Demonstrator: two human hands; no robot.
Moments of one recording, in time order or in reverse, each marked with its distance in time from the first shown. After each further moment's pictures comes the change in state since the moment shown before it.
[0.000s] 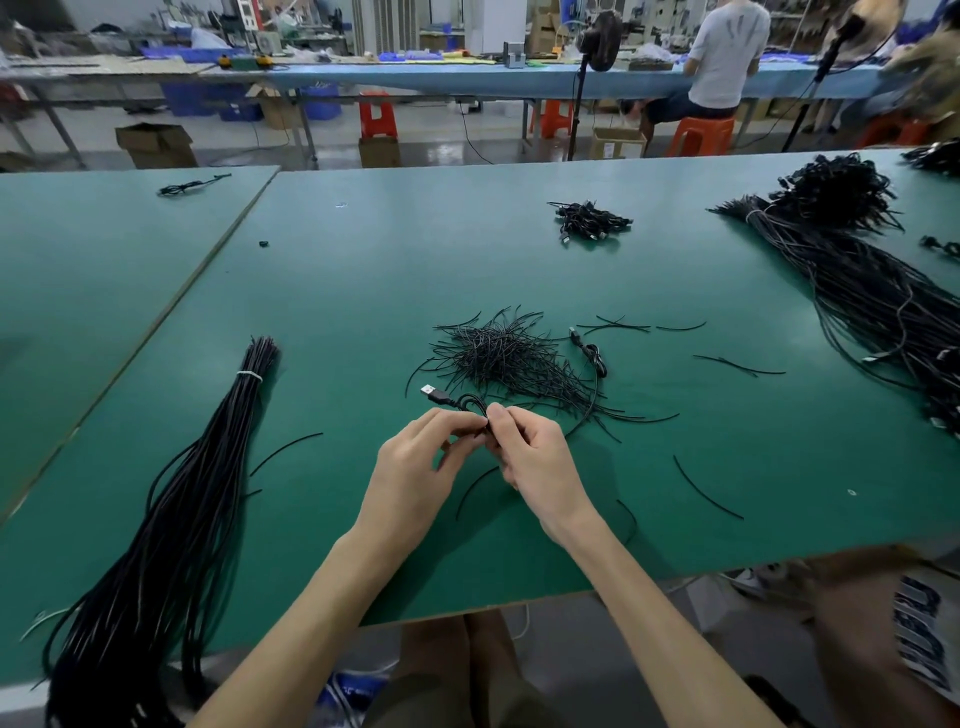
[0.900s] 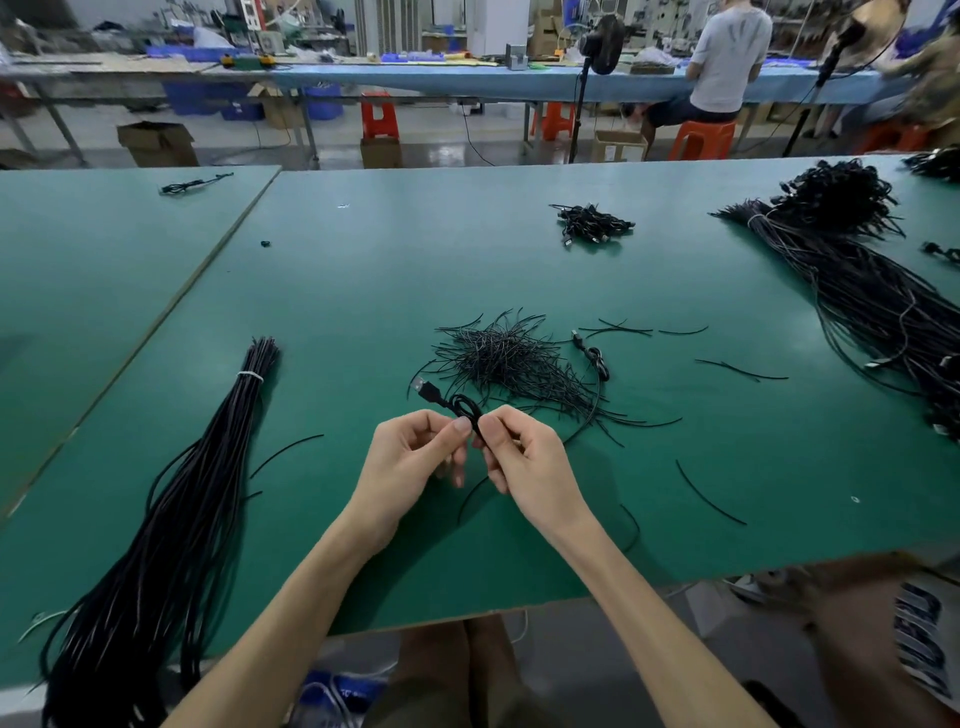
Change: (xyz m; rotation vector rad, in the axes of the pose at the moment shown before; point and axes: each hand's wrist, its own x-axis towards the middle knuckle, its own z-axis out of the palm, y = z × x) left_hand 0.008 -0.008 -0.012 -0.640 -0.168 -0.569; right_hand -0.002 0.002 0.004 -0.061 -0.066 -0.115
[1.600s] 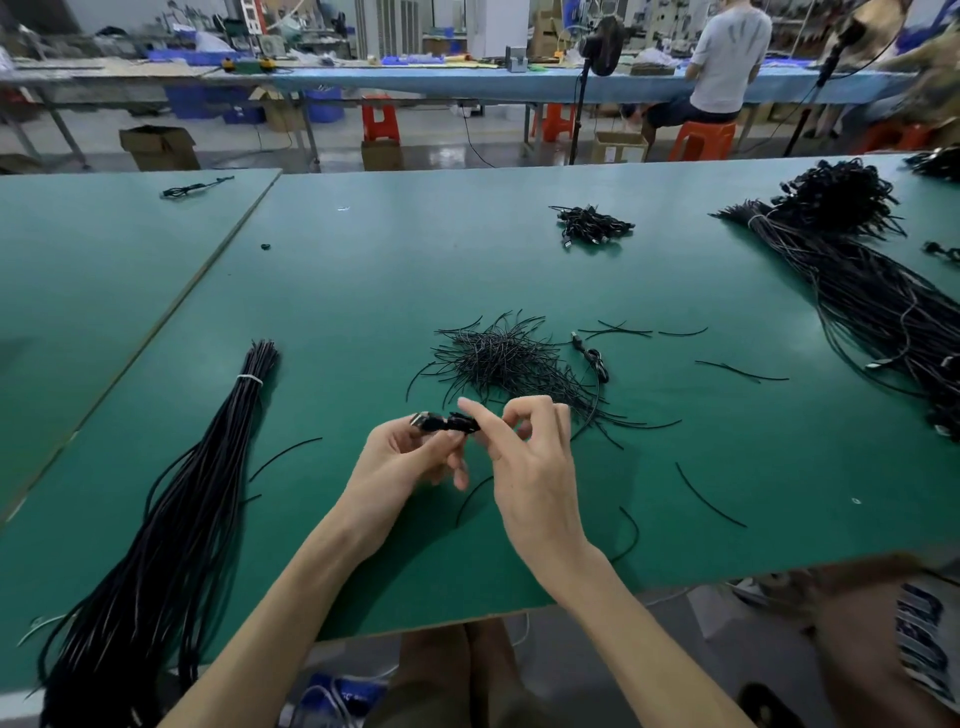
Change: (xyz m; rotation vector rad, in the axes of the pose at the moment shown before) left_hand -0.004 0.000 -0.009 -0.133 -0.112 -0.026; right_hand -0.011 0.003 0.008 -0.791 0.347 -0.534
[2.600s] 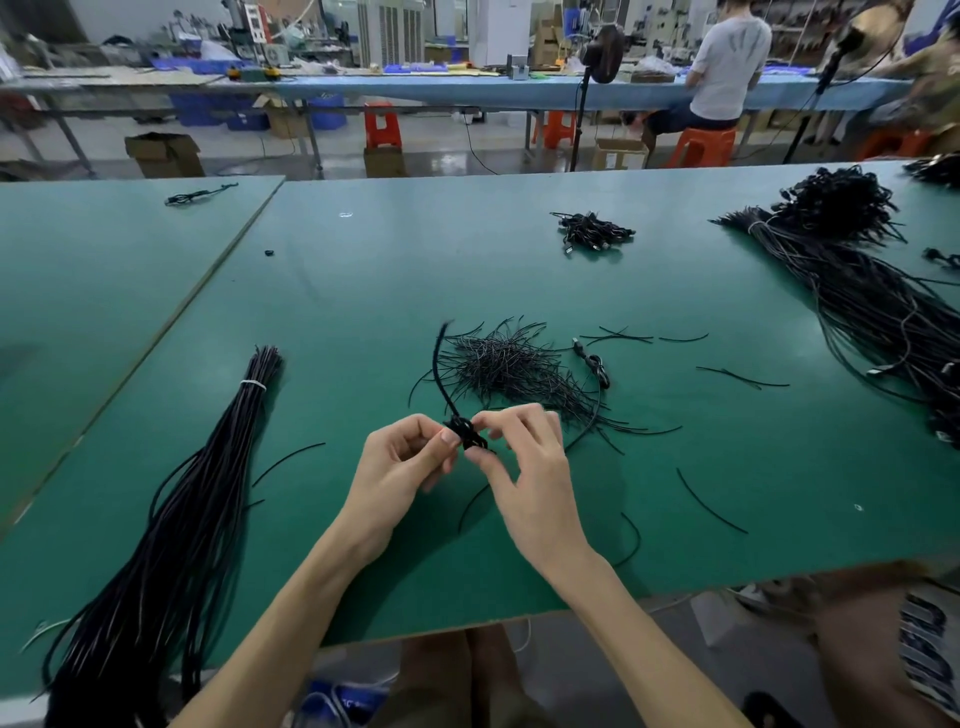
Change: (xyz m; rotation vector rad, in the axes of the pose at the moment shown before) left_hand 0.000 0.000 0.003 0.084 0.110 0.090; right_hand 0.001 0.001 -0.002 0.260 -0.109 0.171
